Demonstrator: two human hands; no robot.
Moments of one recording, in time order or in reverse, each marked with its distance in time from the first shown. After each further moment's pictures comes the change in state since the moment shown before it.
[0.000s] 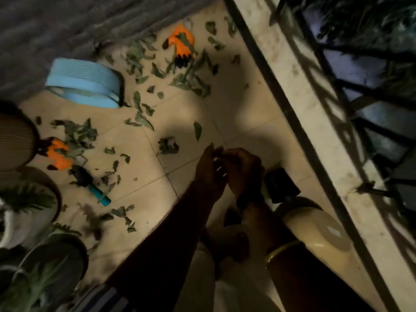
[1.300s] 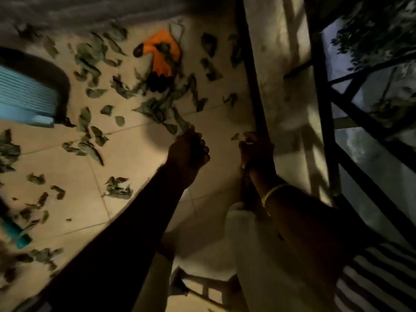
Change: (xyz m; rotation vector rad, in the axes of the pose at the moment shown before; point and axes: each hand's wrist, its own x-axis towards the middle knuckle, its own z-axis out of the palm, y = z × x) left_hand 0.227 0.175 0.146 -0.200 0.048 -0.030; right_hand 0.410 0.021 -0.003 -0.594 -0.162 0.063
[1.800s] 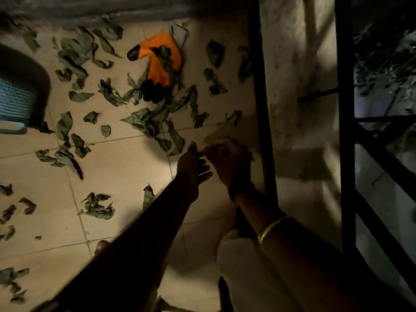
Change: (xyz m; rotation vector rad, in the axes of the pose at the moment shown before) left_hand 0.087 -0.013 0.019 0.232 0.198 0.038; right_hand 0.026 -0.042 0.043 0.276 -0.140 -0.241
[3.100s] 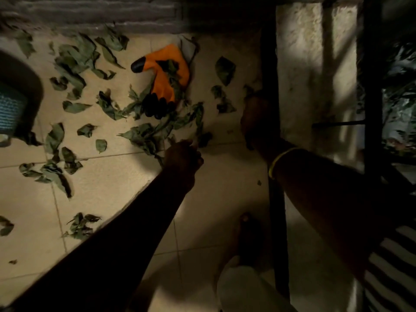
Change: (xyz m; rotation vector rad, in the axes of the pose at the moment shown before) left_hand 0.051 0.065 0.008 -0.436 0.136 0.002; right_hand 0.158 -0.037 -0.020 -0.214 0.059 -0.091
